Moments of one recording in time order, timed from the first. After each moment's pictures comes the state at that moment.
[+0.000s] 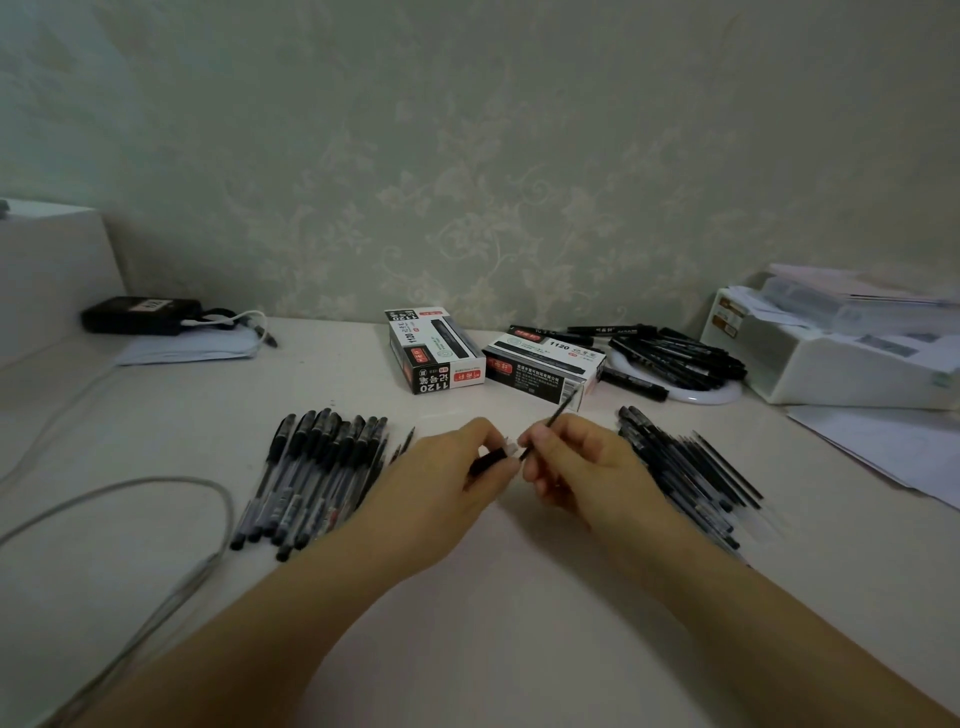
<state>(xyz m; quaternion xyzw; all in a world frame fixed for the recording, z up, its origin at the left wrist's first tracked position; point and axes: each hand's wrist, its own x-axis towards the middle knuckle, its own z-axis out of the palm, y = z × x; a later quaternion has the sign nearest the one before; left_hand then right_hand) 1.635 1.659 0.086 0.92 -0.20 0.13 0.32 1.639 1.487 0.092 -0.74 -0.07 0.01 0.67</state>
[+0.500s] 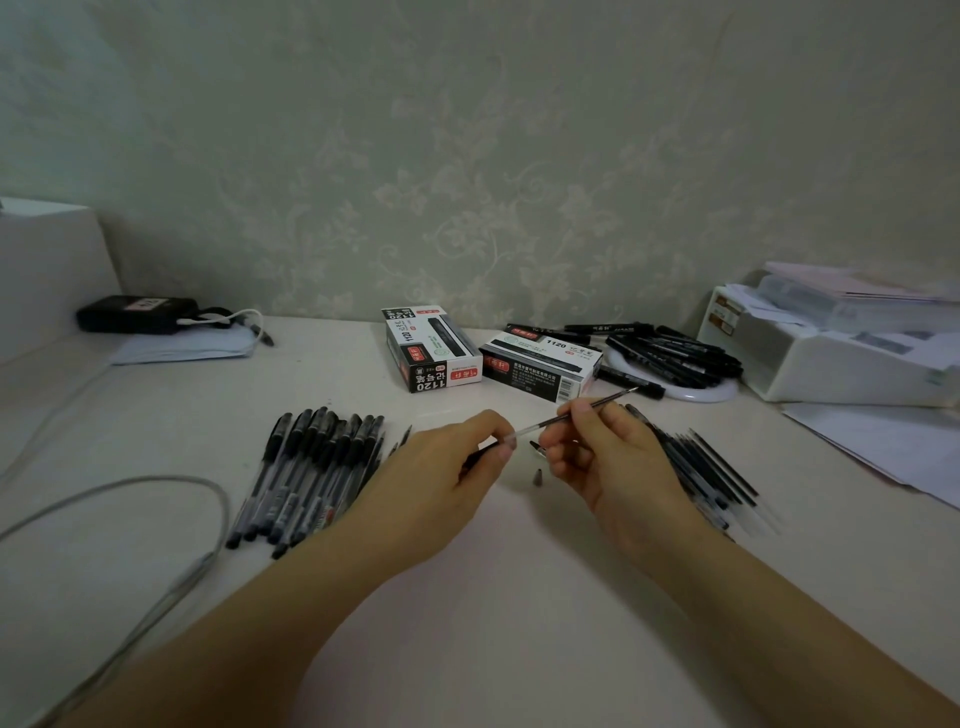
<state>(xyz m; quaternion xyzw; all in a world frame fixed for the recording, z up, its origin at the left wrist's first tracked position) 1.635 1.660 0.086 0.90 -0.25 0.16 0.32 1.644 1.479 0.098 -0.61 -0.02 -0.02 0.79</state>
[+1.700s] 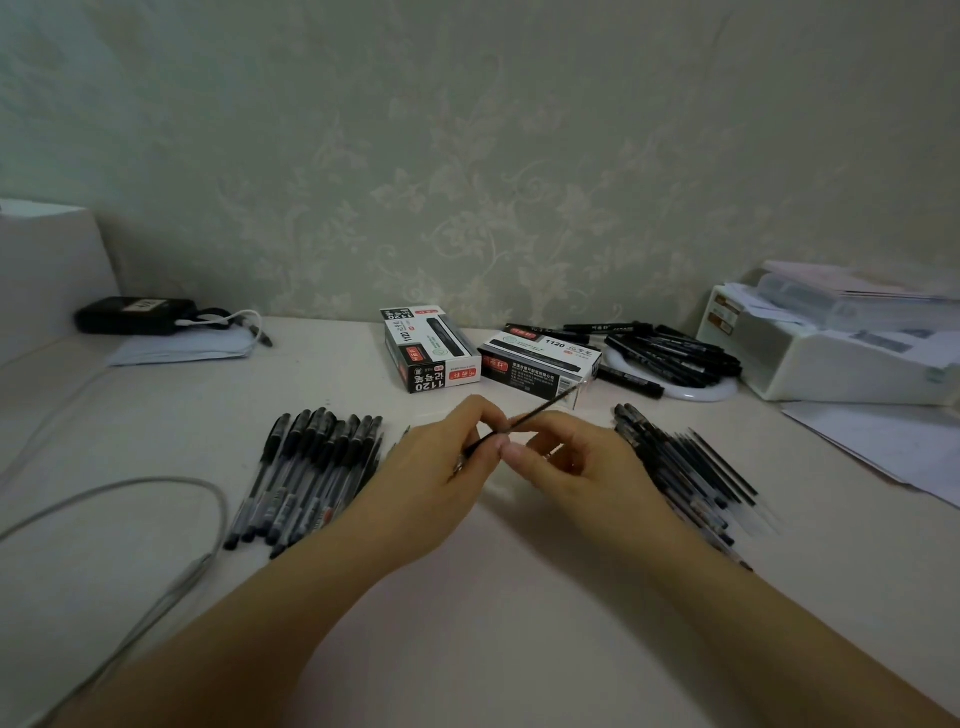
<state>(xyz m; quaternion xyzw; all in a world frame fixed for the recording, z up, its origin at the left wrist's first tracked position) 1.635 1.660 0.090 0.88 -0.23 0.15 0.39 1.641 1.476 0.087 -0.85 -0.19 -0.08 0.48</state>
